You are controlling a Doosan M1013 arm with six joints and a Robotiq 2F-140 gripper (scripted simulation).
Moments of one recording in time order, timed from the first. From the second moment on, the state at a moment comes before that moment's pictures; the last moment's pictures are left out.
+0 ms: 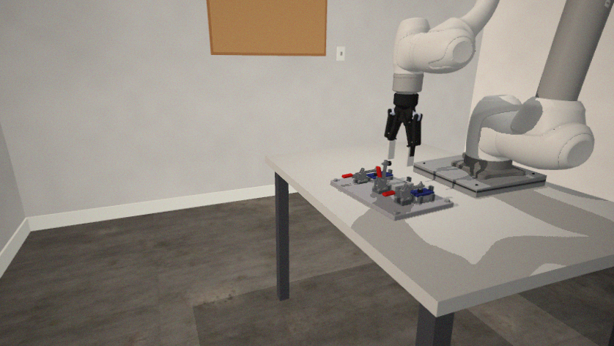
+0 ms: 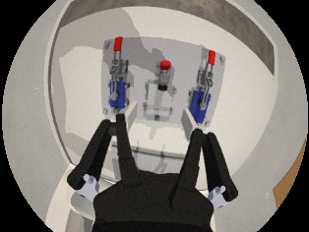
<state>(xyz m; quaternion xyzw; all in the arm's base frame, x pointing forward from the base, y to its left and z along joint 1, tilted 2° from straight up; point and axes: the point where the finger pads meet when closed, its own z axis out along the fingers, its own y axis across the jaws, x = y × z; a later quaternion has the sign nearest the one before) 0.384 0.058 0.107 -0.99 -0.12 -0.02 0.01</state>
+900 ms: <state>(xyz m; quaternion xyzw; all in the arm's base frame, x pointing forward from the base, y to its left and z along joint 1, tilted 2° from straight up) 0.386 0.058 0.068 -0.99 -0.12 -0.02 0.01</state>
